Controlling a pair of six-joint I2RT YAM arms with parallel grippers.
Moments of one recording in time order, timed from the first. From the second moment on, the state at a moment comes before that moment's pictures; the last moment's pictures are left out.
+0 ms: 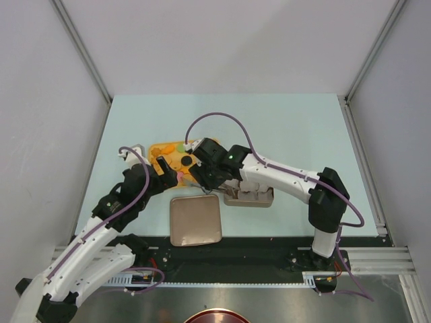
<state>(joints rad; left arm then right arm) -0.57 0.68 0.72 -0.63 -0.42 -0.72 1.01 1.82 1.60 -0.77 0.05 0.23</state>
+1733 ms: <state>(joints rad) -0.57 0.70 0.70 -0.63 -0.42 -0.73 1.06 1.98 1.69 -0.74 0.12 0.26</state>
